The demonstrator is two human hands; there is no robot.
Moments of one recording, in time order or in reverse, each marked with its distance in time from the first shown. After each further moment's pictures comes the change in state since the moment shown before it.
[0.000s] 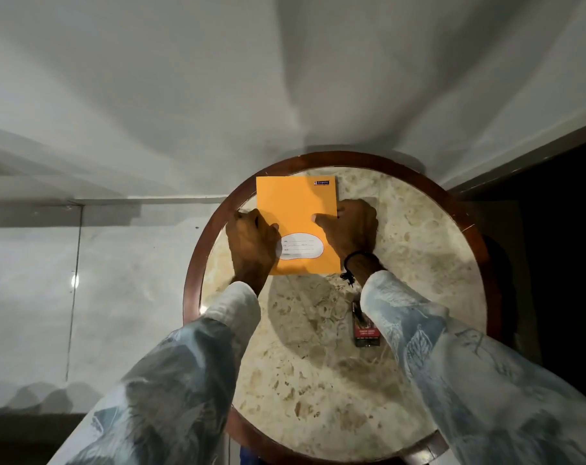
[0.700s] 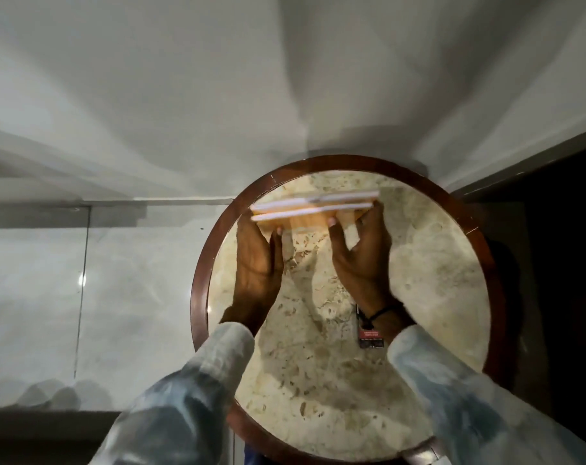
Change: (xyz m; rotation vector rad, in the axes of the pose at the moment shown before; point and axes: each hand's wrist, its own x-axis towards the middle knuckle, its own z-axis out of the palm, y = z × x) left_hand -0.048 0.003 -0.023 -0.311 0.166 0.369; right_hand -0.060 -0.003 -0.030 0.392 0.100 -0.346
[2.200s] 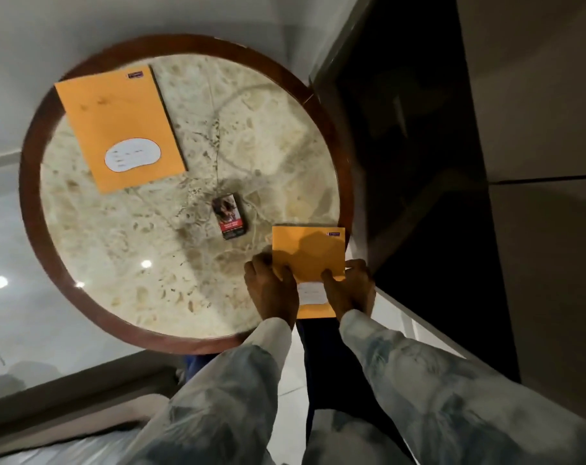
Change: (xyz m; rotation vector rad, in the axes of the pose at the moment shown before) left_hand -0.280 0.081 0.164 0.213 -0.349 -0.585; right_hand -0.229 0.143 -0.206 -0.473 0.091 1.017
